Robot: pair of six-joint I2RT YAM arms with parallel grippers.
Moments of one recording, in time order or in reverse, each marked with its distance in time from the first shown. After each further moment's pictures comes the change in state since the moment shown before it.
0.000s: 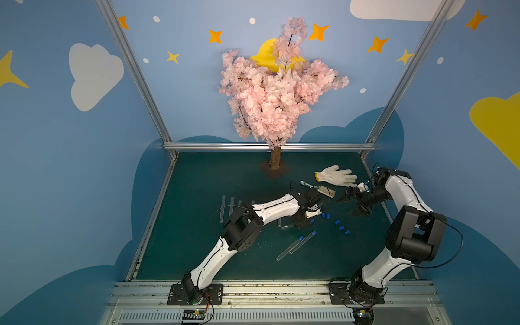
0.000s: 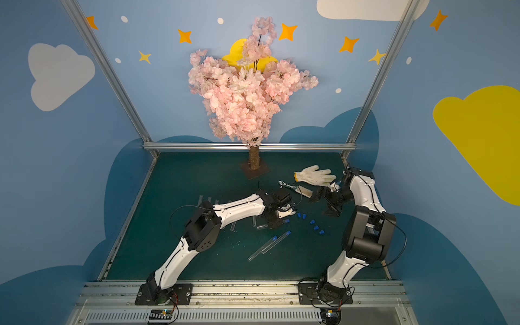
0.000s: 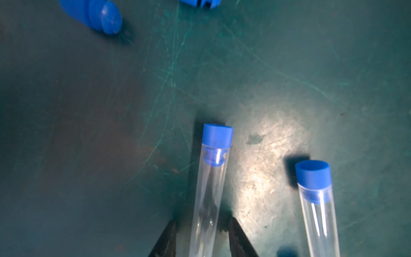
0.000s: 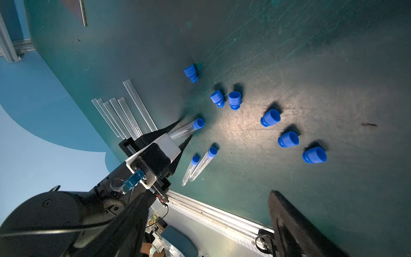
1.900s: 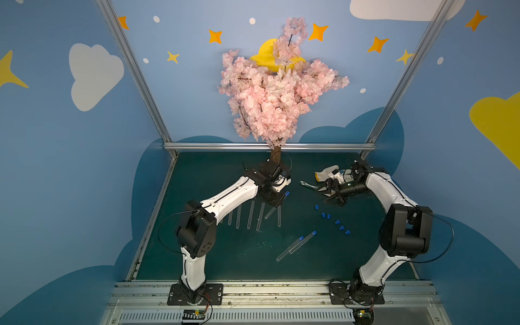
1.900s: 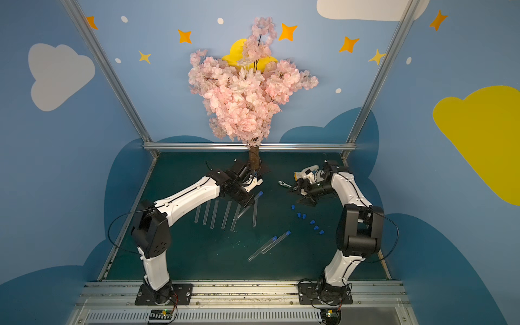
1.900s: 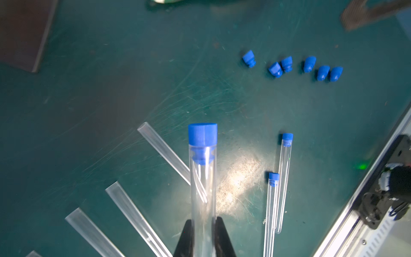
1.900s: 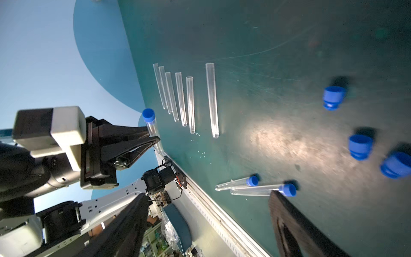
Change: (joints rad) left arm 0.294 -0.505 -0.365 0.054 0.204 -0.249; right arm 0.249 0.043 0.013 0.199 -0.320 -0.007
